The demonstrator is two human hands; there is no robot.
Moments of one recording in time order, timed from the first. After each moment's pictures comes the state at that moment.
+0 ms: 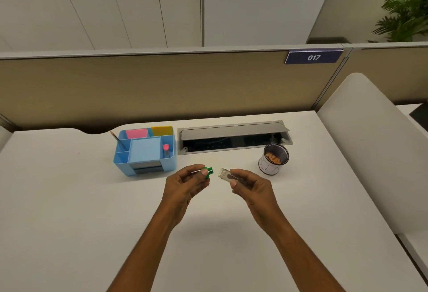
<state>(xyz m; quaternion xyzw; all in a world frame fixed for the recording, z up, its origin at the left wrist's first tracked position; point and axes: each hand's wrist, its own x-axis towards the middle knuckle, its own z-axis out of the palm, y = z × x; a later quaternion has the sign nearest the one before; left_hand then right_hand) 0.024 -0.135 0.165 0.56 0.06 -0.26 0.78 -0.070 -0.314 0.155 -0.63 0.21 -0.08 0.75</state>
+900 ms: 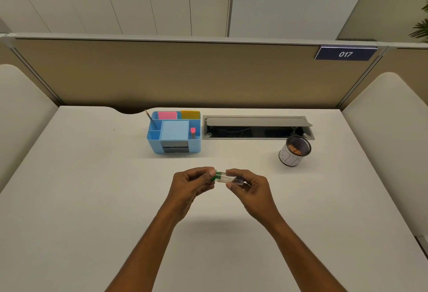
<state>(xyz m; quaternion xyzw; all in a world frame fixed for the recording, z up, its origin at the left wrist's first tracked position) -0.018 -0.062 0.165 0.61 0.06 -0.25 0.75 -0.089 -0.242 0.151 -0.76 0.10 -0.10 0.64</state>
